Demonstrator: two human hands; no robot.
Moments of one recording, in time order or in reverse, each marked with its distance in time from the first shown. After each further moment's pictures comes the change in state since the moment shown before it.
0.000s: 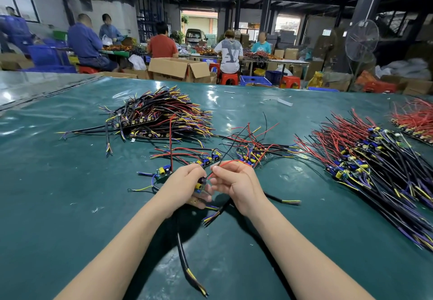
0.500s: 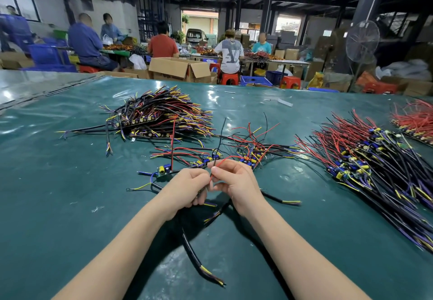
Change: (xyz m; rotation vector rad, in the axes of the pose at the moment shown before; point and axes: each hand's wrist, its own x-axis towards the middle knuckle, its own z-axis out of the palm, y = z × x) left_hand -0.004 0.001 0.004 0.266 -0.028 0.079; right_hand 0.001 0.000 0.005 -0.118 -0.044 -0.083
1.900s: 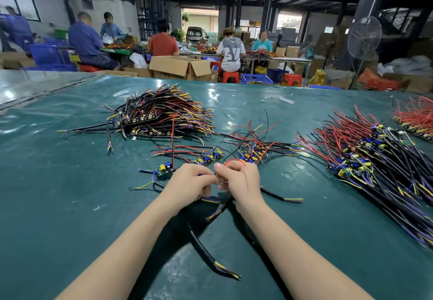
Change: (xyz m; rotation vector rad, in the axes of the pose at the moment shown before) left_hand 0.004 -0.001 0.001 0.044 0.082 0.085; right_hand 0.002 0.004 0.004 -0.204 0.292 -0.041
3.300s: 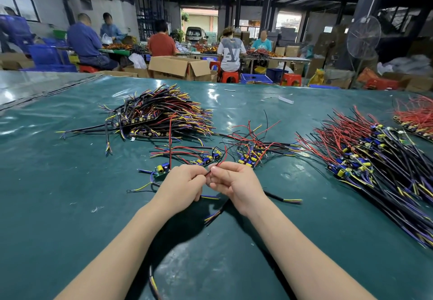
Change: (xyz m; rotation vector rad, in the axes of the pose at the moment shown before) left_hand -0.003 -0.006 -0.010 0.269 0.043 0.193; right_hand -0.004 -0.011 -0.005 0.334 -0.254 0.264
